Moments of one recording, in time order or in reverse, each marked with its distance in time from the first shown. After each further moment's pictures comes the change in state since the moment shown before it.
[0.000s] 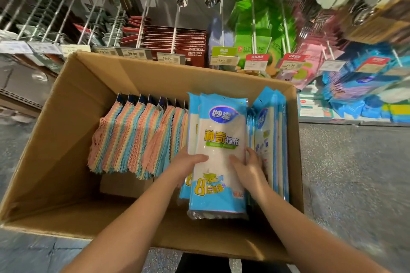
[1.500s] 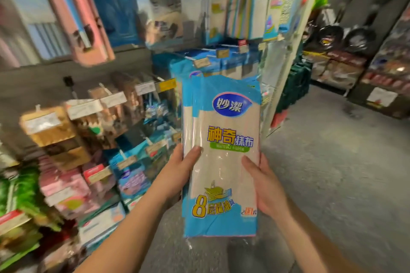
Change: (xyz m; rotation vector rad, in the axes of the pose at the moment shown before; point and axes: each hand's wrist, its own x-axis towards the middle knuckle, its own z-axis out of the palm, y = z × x) left_hand -0.152 0.091 0.845 0.411 -0.644 0.590; right_hand -0.156 0.195 -0.792 1.112 0.345 -0.541
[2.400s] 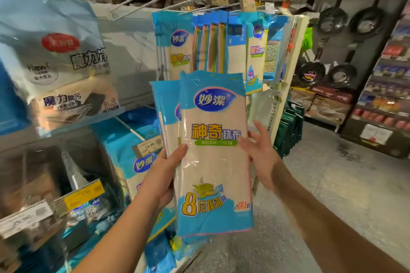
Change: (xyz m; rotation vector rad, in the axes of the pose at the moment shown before) left_hand 0.448 0.124 0.080 -0.369 -0.030 0.087; right_hand 0.414 -0.261 -0.052 -0.330 -0.013 -0.416
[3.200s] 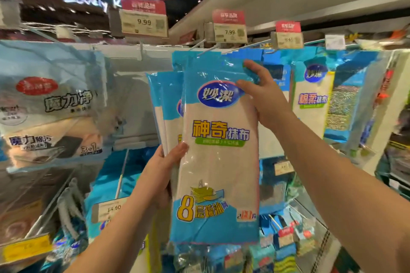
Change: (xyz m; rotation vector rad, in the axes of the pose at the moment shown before) left_hand 0.186 0.044 0.095 0.099 0.318 0.355; right_hand 0.362 -0.110 -0.014 0.179 -0.456 -0.350
